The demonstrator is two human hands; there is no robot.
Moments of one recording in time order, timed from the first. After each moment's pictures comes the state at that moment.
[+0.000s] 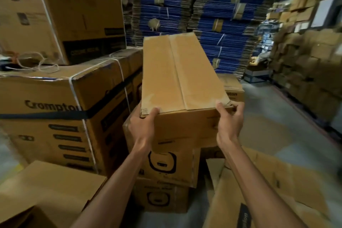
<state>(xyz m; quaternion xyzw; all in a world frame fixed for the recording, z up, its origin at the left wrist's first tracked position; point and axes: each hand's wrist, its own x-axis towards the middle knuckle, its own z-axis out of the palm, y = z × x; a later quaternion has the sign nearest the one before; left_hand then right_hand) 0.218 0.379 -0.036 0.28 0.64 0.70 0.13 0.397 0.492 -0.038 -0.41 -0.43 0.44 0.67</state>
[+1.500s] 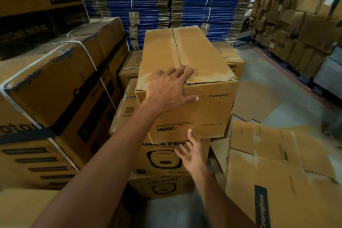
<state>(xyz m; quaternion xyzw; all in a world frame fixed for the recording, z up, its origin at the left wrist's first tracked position) 0.126 0.589 -0.016 0.76 0.63 0.07 -0.16 0.239 0.552 -0.208 -0.39 -0.07 0.78 0.48</state>
